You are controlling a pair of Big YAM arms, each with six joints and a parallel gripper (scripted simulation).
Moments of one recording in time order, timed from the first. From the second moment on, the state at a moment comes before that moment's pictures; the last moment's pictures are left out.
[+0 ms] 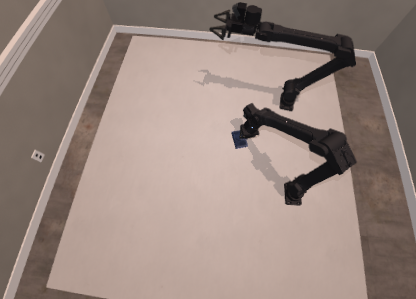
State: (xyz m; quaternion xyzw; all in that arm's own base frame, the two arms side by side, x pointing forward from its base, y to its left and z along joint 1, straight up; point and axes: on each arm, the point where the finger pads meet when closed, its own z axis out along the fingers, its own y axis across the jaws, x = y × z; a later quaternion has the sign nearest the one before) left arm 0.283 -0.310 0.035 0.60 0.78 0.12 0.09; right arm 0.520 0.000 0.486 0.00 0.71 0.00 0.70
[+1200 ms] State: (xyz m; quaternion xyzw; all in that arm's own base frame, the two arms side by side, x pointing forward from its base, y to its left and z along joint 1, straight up) left arm 0.291 -0.311 0.091 0.57 0.80 0.11 0.12; right arm 0.520 0.000 0.486 0.00 0.71 0.00 0.70
